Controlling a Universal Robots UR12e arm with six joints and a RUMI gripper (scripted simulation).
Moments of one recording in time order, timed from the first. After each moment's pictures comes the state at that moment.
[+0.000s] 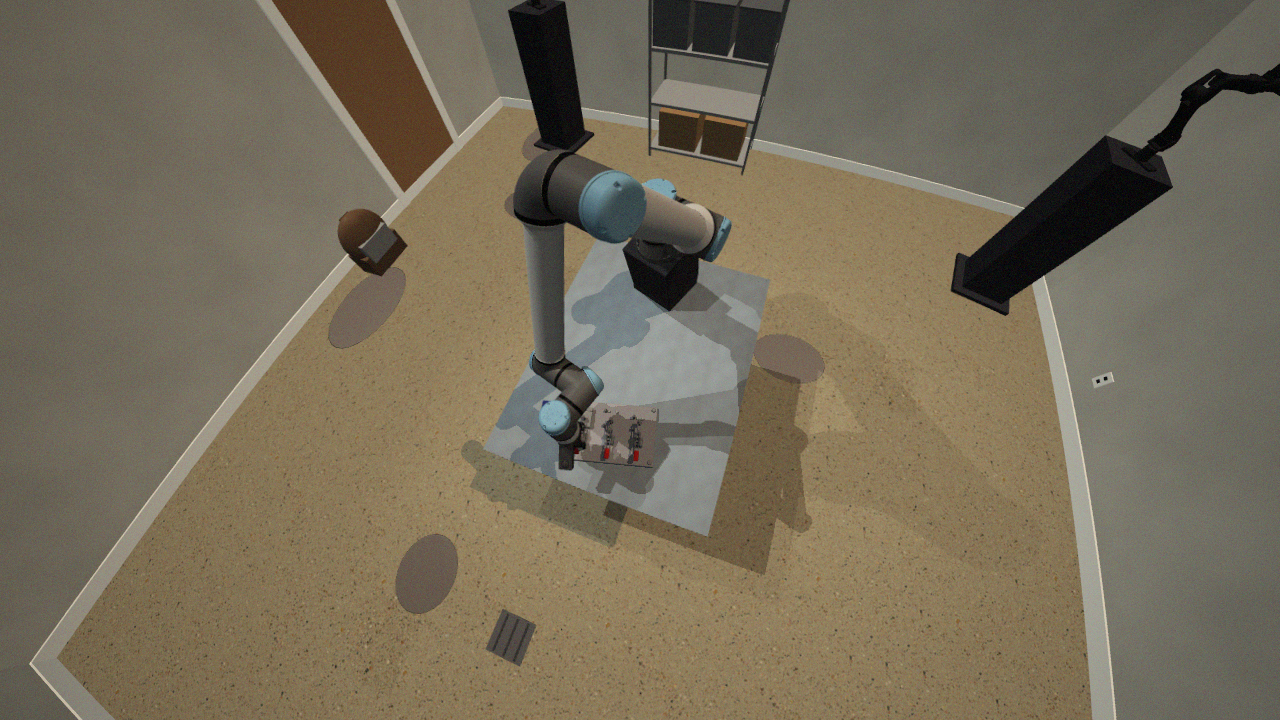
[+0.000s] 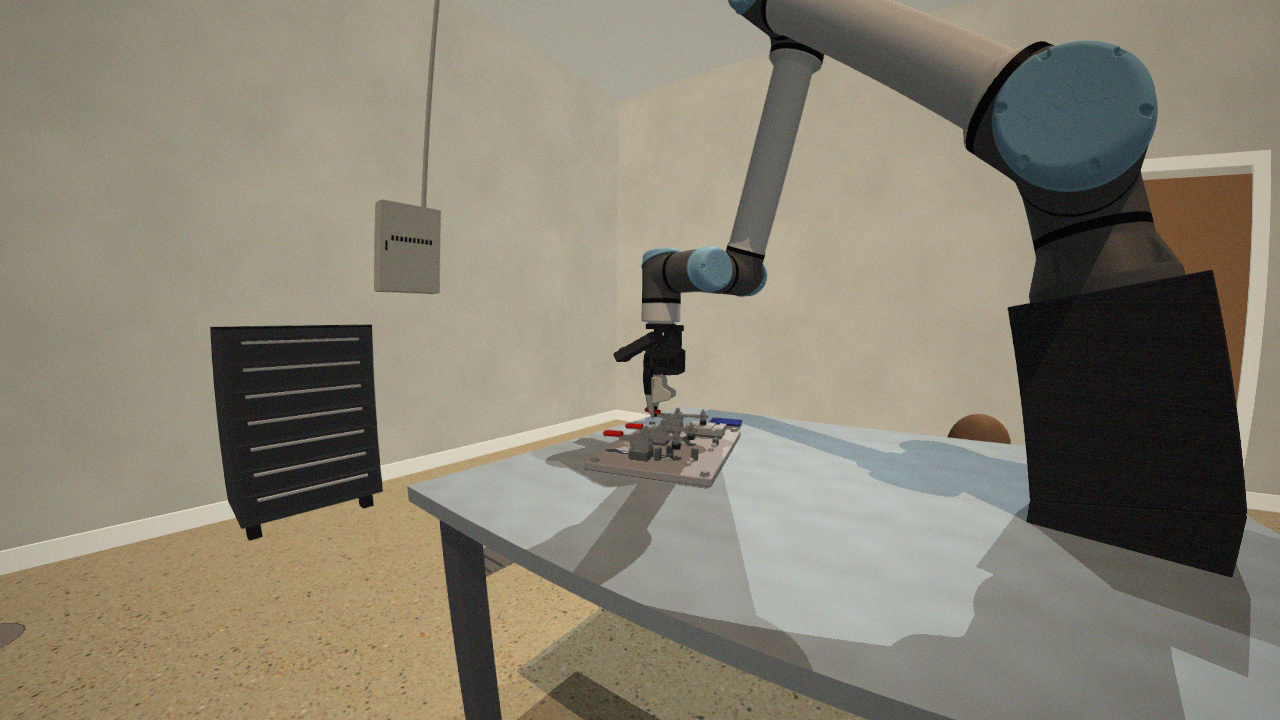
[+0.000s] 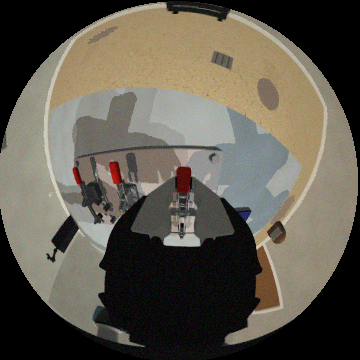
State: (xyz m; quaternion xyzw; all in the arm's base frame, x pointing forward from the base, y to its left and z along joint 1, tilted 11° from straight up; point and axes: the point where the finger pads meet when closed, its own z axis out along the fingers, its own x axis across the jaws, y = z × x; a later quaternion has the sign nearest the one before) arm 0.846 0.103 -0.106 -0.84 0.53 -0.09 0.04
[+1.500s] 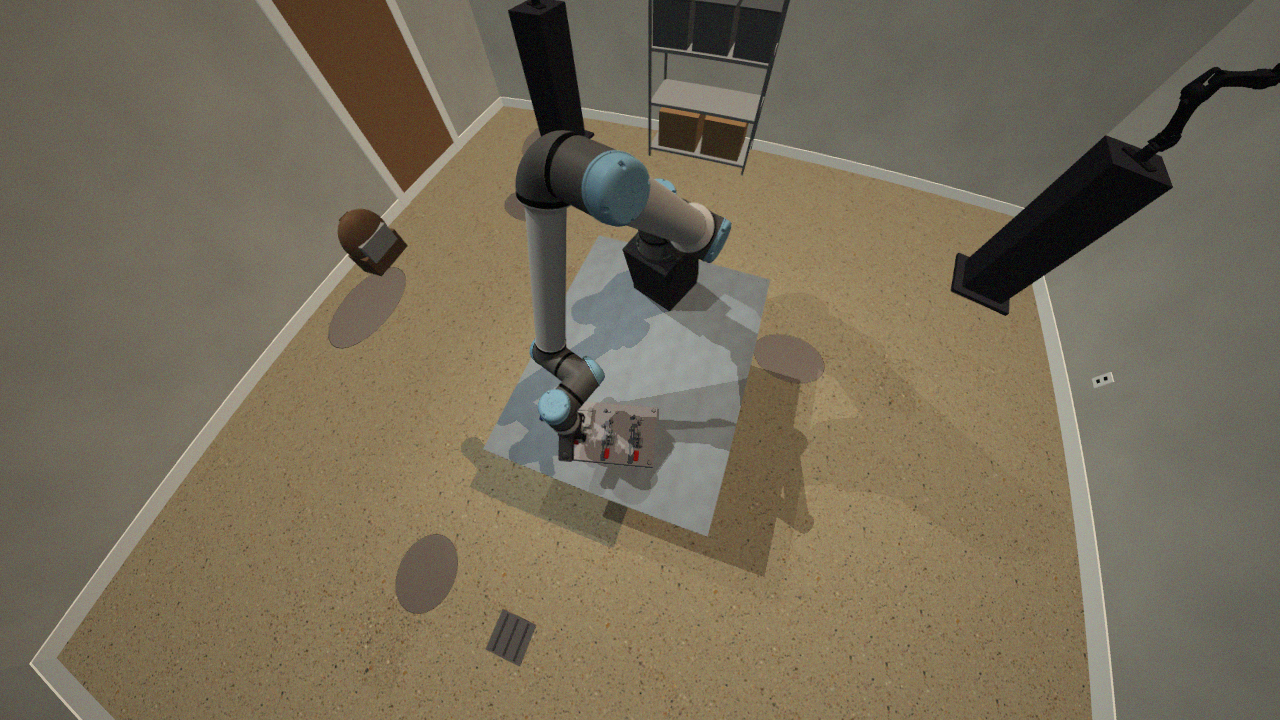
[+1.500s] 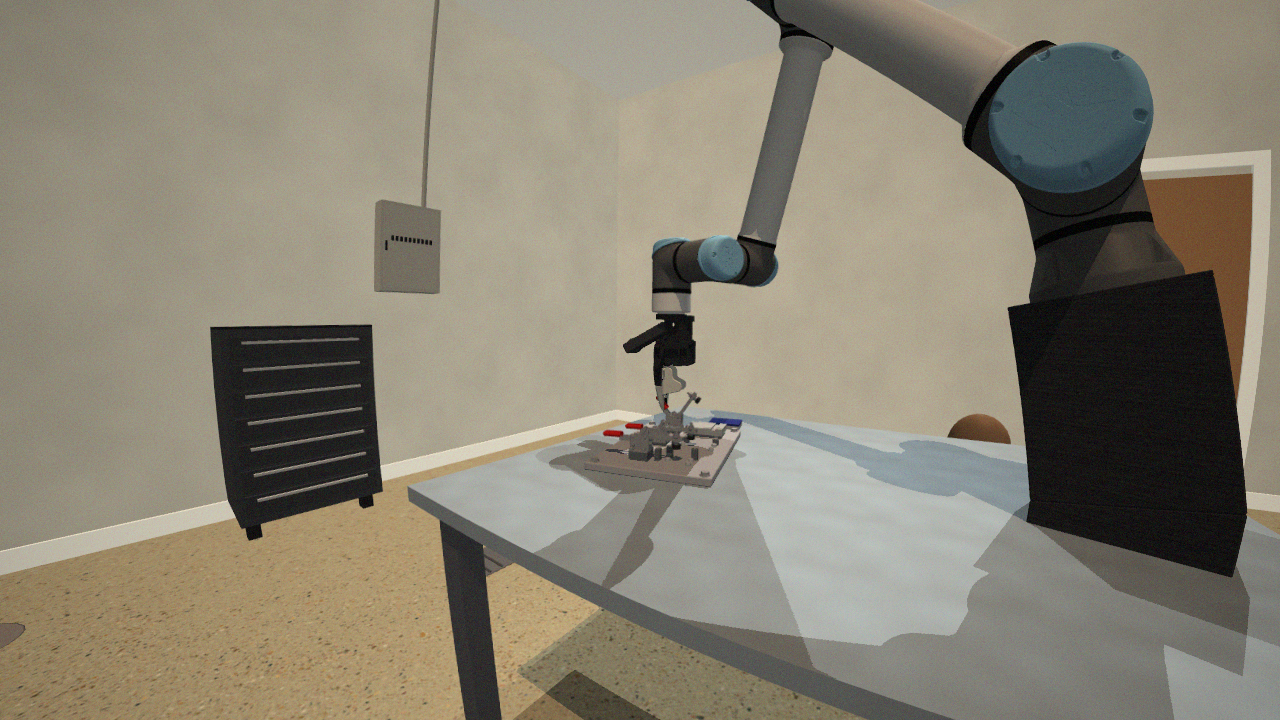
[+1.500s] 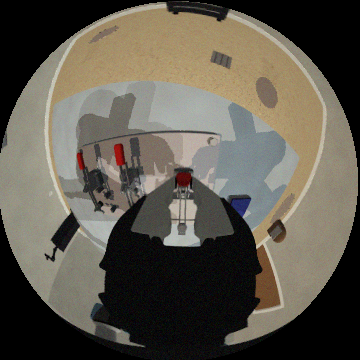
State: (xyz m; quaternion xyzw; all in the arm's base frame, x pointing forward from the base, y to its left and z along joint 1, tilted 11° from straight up) arm 0.820 0.093 -0.088 -0.84 0.53 -0.09 0.04
